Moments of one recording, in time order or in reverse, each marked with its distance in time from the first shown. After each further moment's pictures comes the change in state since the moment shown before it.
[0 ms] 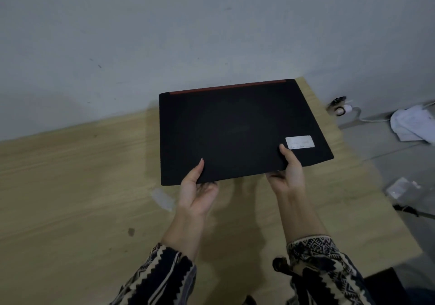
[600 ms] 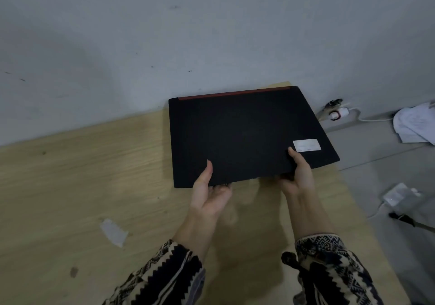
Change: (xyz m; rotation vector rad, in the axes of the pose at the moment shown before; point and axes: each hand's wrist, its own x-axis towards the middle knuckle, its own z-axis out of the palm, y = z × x) left_hand 0.095 -0.101 0.061 -0.007 0.156 -0.044; right_hand 0.116 -0.094 -0.035 -0.079 0.089 0.042
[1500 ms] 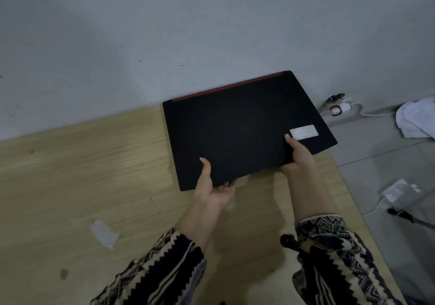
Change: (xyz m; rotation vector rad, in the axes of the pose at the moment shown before) left_hand 0.023 -0.015 0.019 0.047 0.190 0.000; right_hand 0.036 -0.025 0.019 -0.162 0.125 0.087
